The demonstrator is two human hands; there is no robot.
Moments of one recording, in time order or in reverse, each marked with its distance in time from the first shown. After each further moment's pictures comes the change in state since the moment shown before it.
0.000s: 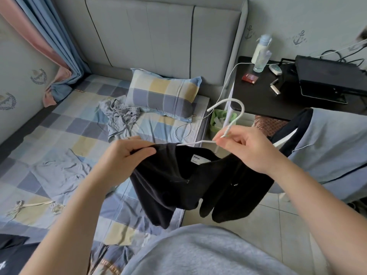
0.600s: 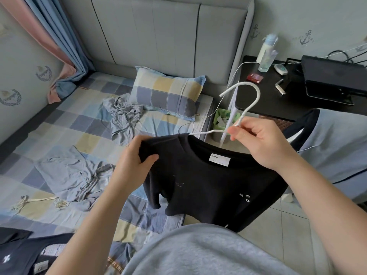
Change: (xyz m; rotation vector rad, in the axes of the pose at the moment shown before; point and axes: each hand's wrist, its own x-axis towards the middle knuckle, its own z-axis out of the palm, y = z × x) left_hand -0.005 -0.040 0.034 0.071 0.201 -0.082; right_hand 0.004 -0.006 -0.004 -0.091 0.131 -0.134
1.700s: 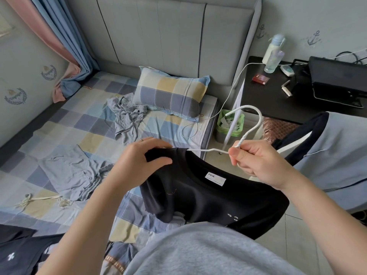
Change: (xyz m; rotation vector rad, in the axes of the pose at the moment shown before) left_hand 0.013 0.018 -0.023 0.044 -0.178 0.155; right_hand -0.014 0.013 0.019 0.409 -0.261 0.287
